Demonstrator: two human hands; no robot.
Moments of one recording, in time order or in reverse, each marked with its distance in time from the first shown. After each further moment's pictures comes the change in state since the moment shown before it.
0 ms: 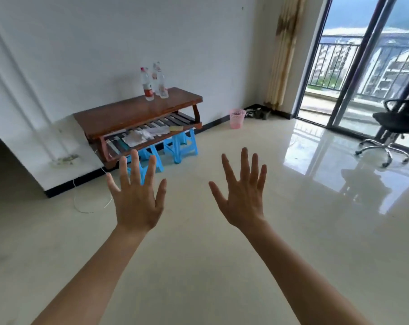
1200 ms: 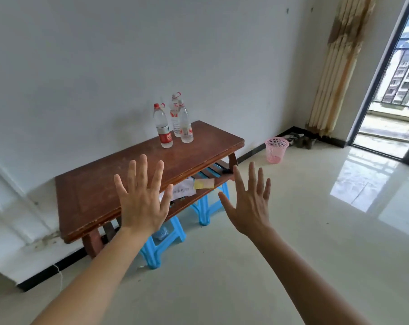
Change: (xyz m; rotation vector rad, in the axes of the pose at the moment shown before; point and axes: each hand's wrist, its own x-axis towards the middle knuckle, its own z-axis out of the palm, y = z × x) left_hand 0.698 -0.267 0.429 0.108 -0.052 0.063; right_hand 0.720 -0.063 0.480 0.191 -0.093 0.074
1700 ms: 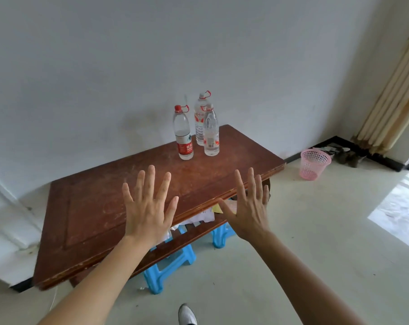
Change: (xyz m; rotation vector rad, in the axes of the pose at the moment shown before) left_hand 0.204 -0.089 0.176 0.067 -0.132 -0.081; right_hand 0.274 -0.016 0.172 0.029 -0.192 -0.078
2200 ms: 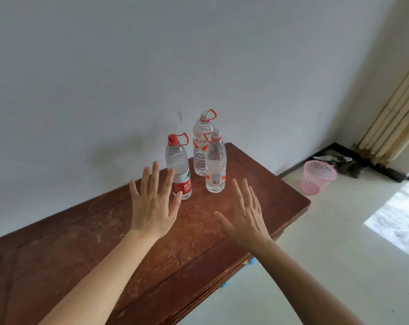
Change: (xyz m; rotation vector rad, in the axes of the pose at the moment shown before) left_hand 0.305 -0.072 0.153 -0.126 -0.024 0.021; right_hand 0.285 -0.003 0.102 0.101 -0.095 0.022
